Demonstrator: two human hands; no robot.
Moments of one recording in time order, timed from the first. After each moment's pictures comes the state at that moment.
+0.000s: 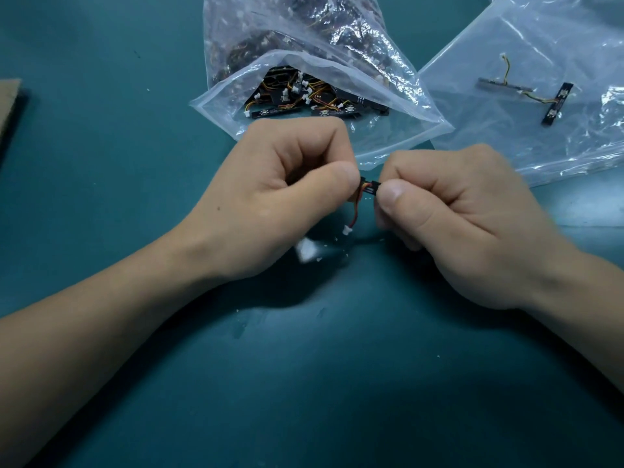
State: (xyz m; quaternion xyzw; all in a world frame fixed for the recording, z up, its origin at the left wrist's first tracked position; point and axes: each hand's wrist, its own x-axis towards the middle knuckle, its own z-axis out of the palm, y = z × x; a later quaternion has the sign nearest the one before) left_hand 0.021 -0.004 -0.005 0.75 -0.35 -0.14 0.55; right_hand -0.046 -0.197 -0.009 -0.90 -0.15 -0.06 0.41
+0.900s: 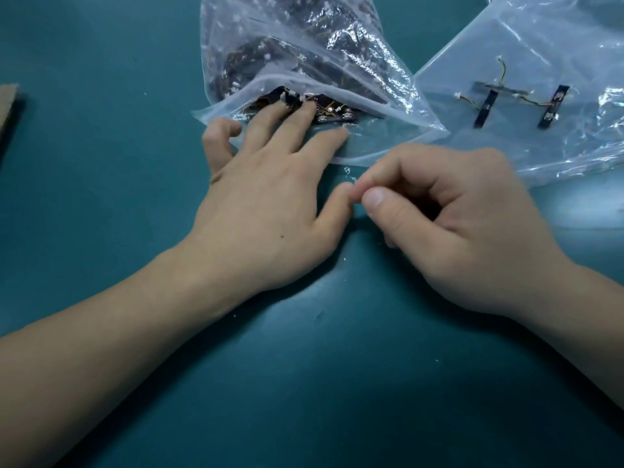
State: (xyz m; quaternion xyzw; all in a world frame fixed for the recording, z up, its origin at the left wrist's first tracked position) left_hand 0.022 -0.011 -0.017 0.95 -0.29 0.01 0.12; right_hand -0.048 -0.193 -0.015 -0.89 -0.11 -0.11 0.43
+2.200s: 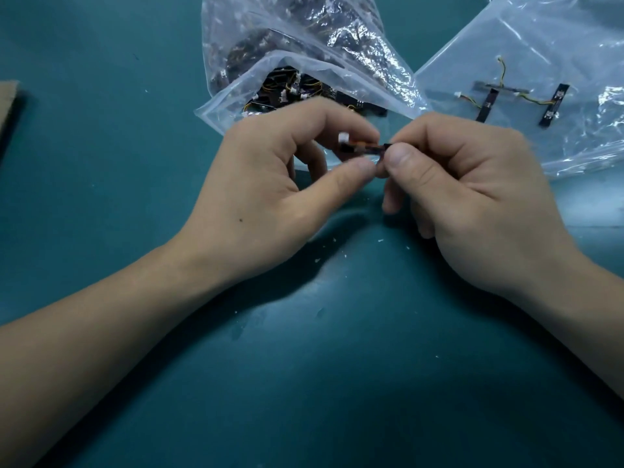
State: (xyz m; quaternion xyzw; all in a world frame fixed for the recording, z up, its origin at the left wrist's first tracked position) left_hand 0.025 -0.007 -0.014 0.80 -0.34 0.02 0.49; right_hand -0.042 -0.194 -0.012 -0.86 -0.04 -0.11 0.50
